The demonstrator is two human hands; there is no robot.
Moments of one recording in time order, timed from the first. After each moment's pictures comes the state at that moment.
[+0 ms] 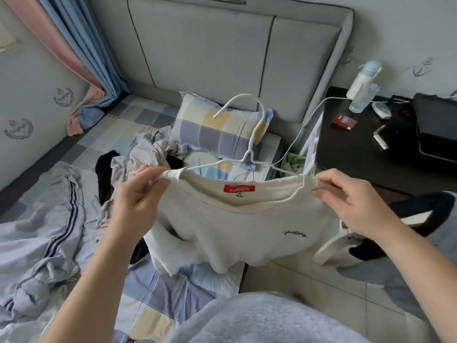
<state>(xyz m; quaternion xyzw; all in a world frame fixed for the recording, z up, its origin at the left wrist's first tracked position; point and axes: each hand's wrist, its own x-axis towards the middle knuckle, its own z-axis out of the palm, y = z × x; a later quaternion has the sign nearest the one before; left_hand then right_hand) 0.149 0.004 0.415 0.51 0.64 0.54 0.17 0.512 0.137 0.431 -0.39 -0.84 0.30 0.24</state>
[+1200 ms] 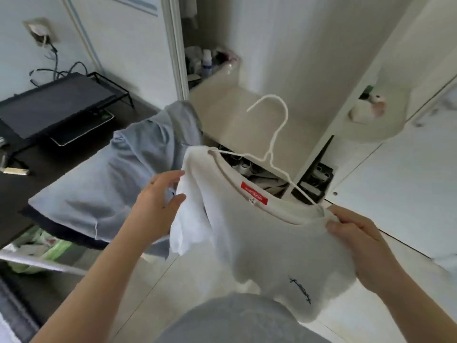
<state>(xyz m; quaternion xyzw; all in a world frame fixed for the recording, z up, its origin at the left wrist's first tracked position) 0.827 0.062 0.397 0.89 0.25 0.12 0.37 0.968 -0.271 0.444 -0.74 -0.15 0.27 0.59</state>
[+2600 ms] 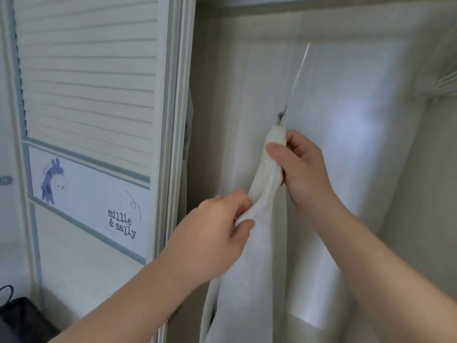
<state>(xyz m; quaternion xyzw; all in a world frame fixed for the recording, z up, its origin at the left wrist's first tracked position) 1.185 0.293 0.690 0.90 -0.07 0.34 0.25 1.294 0.165 0.765 -0.61 -0.40 -0.14 0.67</state>
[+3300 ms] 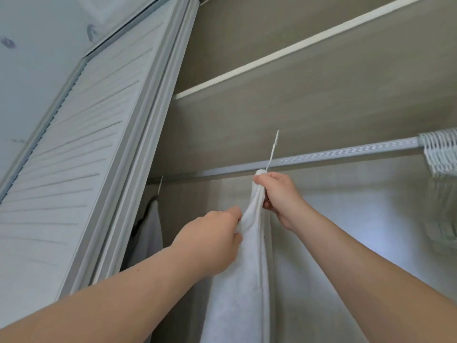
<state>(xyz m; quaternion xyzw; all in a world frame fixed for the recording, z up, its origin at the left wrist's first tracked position) 1.385 0.314 0.950 0.90 0.03 0.44 -0.02 1.511 0.204 1.036 -0.56 -0.45 -0.18 0.67</state>
